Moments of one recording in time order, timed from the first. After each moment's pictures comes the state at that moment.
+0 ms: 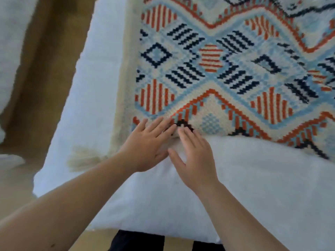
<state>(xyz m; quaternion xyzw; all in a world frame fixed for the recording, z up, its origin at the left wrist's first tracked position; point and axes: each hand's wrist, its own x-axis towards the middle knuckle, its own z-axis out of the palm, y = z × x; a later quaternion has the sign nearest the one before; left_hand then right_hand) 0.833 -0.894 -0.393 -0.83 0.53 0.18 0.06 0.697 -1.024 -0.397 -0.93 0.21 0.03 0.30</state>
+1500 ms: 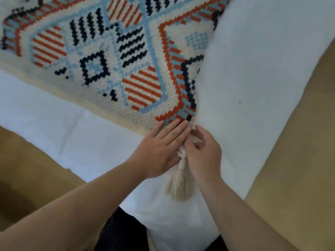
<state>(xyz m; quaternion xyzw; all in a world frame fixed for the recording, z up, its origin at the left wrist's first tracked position) 1.003 -0.835 -0.442 -0.32 0.93 0.14 0.04 0.849 -0.793 -0.416 -0.29 0.77 -0.33 0.46</state>
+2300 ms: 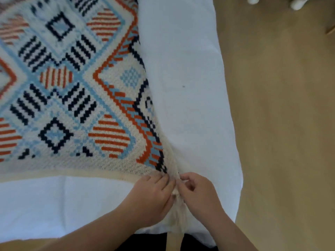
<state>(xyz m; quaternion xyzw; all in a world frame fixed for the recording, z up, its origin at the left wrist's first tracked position) 1.044 -0.806 -0.404 -0.04 0.99 0.16 0.04 0.913 -0.688 -0.392 -0.16 0.82 -0.29 0.48</state>
